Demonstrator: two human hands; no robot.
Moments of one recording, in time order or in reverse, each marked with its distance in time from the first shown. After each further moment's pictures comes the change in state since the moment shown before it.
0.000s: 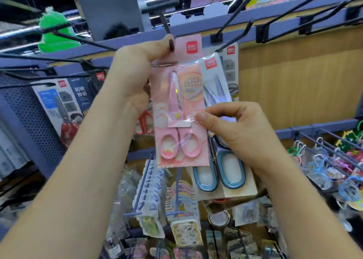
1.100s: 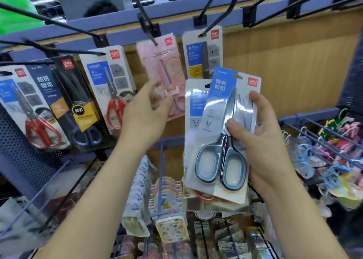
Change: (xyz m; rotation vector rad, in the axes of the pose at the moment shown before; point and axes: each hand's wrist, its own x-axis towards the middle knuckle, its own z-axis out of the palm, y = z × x) left_hand -0.018 -0.098 -0.008 0.915 0.035 0.075; right_hand -0.022 0.052 -0.031 0.319 0.402 0.137
